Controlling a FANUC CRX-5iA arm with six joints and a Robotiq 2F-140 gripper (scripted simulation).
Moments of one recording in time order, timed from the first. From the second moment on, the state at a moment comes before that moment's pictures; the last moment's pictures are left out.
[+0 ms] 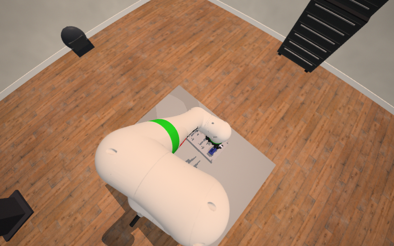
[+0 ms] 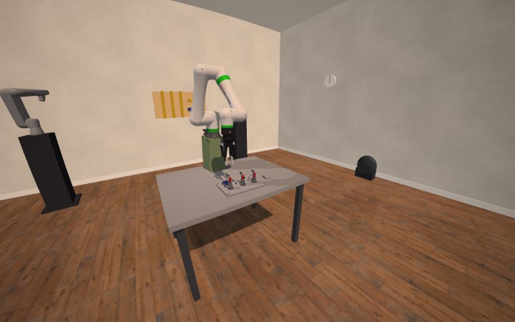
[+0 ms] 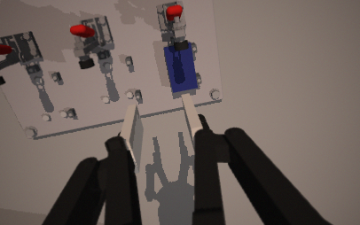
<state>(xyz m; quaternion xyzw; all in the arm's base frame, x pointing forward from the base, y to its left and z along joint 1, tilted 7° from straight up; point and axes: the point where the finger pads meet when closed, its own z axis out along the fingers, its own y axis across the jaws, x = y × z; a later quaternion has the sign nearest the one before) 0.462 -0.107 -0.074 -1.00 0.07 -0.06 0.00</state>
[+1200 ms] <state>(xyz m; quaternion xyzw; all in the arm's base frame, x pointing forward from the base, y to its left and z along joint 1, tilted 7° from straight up) 0.460 -0.140 -0.092 -1.00 0.07 -0.06 0.01</state>
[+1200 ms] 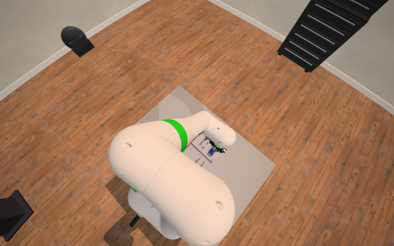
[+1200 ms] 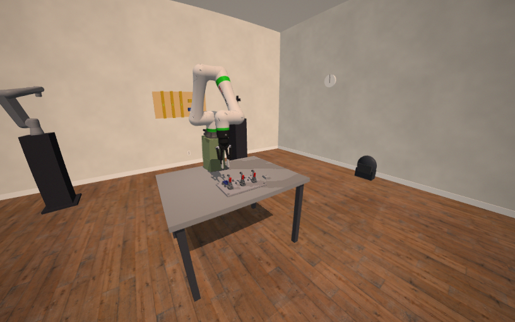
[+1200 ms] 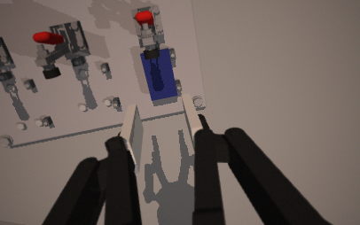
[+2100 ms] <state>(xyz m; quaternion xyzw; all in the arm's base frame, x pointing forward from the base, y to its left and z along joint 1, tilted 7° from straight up) 0.521 -0.148 -0.128 -1.00 0.07 -0.06 0.00</state>
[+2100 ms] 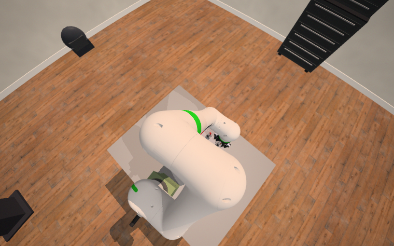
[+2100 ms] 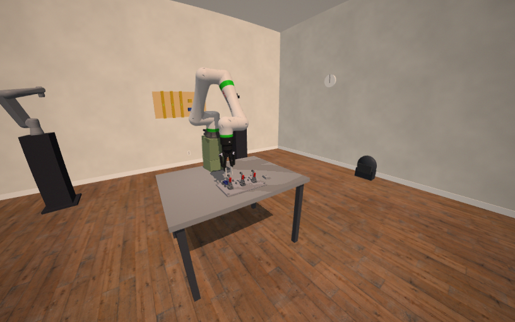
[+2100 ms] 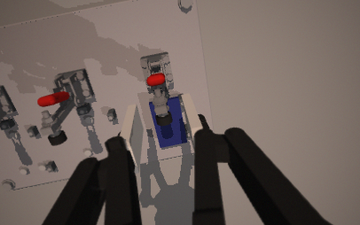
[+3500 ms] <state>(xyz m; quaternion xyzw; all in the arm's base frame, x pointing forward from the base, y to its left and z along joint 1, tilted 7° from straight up) 0.546 -0.151 -0.146 -1.00 0.07 -0.06 0.01</state>
